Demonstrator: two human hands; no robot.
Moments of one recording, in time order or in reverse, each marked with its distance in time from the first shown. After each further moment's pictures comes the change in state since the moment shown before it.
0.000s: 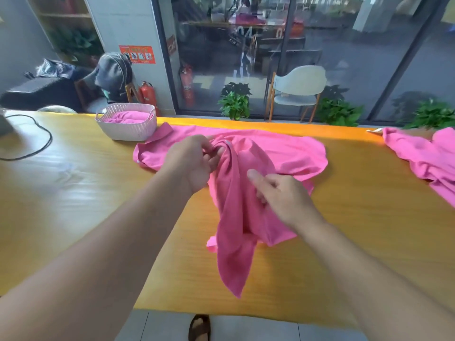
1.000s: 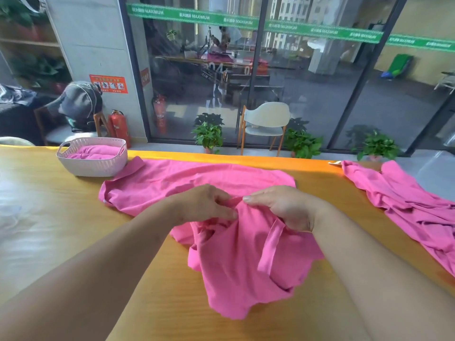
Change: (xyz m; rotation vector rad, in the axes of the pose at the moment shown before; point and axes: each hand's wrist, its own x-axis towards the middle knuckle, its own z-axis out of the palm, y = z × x) left_hand 0.036 -0.002 0.019 1.440 -0.653 0.118; right_hand 0.061 -0.011 -0.067 0.391 -0.373 0.337
